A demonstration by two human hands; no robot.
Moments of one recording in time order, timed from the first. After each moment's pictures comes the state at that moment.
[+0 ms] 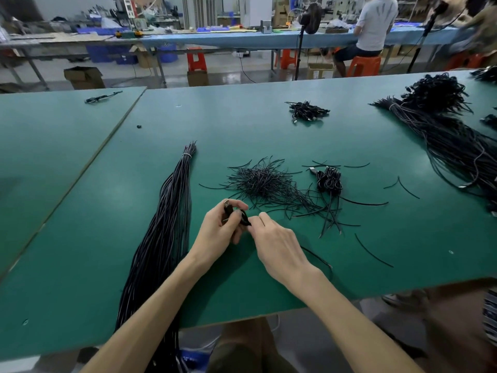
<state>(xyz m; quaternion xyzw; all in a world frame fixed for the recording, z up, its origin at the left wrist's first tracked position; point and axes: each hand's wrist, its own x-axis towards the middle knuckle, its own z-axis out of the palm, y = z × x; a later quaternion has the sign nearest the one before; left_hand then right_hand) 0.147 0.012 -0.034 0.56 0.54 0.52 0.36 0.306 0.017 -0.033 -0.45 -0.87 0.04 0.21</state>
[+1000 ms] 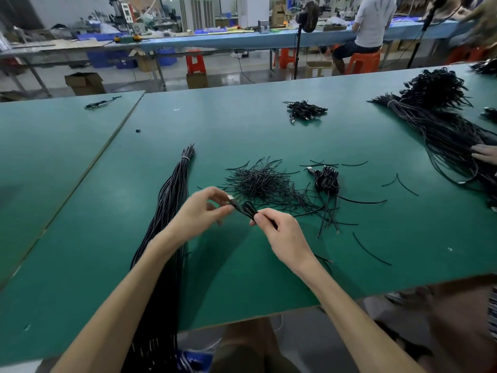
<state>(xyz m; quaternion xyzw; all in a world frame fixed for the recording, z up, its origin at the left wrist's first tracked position) 0.102 0.041 0.003 0.64 0.61 0.35 0.31 0.322 0.034 -0.029 -0.45 -0.69 0.40 0.40</state>
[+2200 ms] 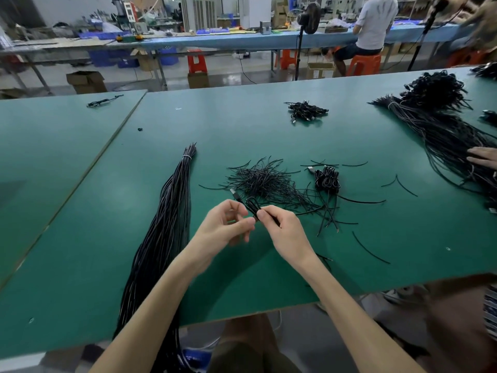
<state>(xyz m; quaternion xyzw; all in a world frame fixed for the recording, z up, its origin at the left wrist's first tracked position) 0.147 0.000 -0.013 0.53 0.48 0.49 0.51 0.321 0.037 -0.032 -0.44 -0.70 0.38 0.41</state>
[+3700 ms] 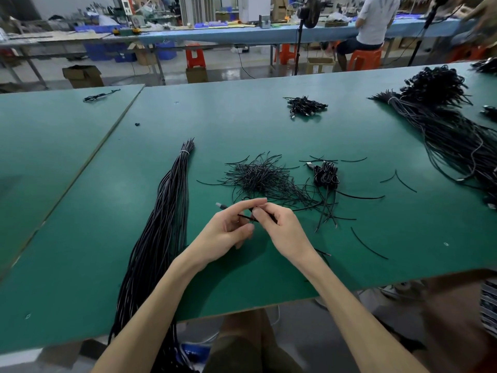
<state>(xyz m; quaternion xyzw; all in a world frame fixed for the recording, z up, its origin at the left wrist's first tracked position) 0.144 0.003 -0.029 0.66 0.43 0.42 0.44 0.323 0.037 -0.034 -0.42 -0.70 0.42 0.40</state>
